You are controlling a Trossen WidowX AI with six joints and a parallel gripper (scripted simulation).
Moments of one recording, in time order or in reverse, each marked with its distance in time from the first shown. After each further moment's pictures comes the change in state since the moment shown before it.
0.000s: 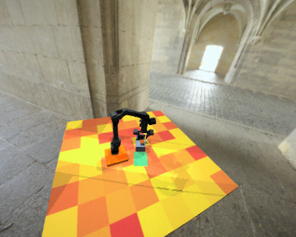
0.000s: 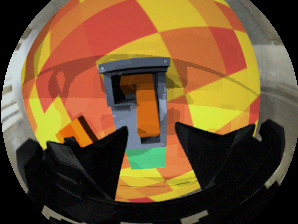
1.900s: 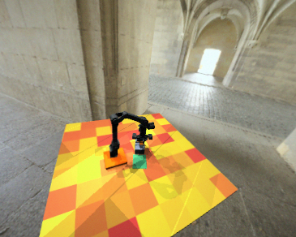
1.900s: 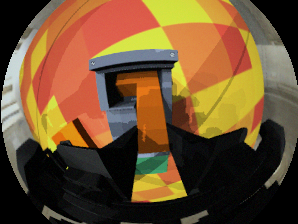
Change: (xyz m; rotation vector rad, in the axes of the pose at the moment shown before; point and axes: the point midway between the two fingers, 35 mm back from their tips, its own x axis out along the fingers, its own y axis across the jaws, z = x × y) arm 0.024 0.001 0.000 -0.002 0.001 0.004
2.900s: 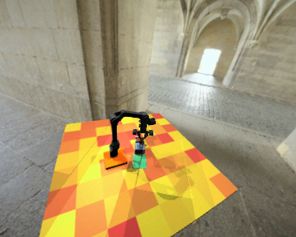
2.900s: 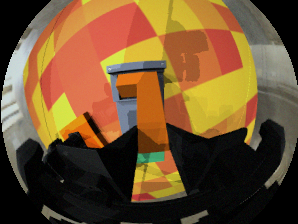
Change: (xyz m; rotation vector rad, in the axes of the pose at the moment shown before) arm -0.048 0.000 -0.001 0.001 0.007 -0.002
